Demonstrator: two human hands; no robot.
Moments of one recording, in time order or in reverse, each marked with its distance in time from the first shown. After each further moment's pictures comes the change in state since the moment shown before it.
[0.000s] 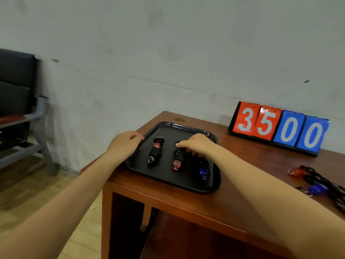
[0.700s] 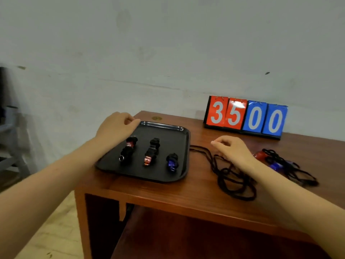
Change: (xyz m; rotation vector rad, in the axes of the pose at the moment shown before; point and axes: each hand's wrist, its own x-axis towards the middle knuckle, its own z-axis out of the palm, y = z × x) left_hand -0.004 0.086 0.005 0.271 0.032 0.253; right_hand -0.103 0.118 -0.090 0.093 0.326 -0.138
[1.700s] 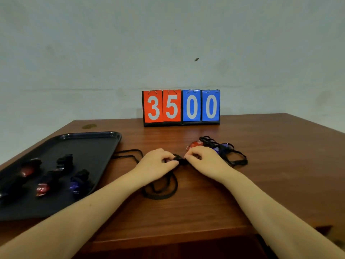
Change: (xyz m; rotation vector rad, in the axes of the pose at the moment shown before) left_hand -0.046 0.214 0.201 -0.127 -0.548 0.407; right_hand -0.031 0.126 -0.072 -0.113 -0.007 0.049
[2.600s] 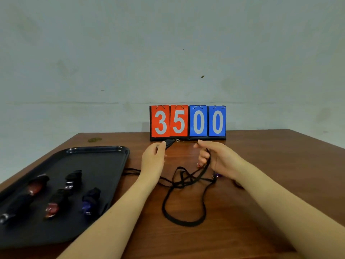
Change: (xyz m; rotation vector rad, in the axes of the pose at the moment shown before) left_hand 0.036 -0.021 -0.014 -0.653 0.537 -0.269; right_hand 0.030 -0.037 -0.030 1.037 -0.100 0.193
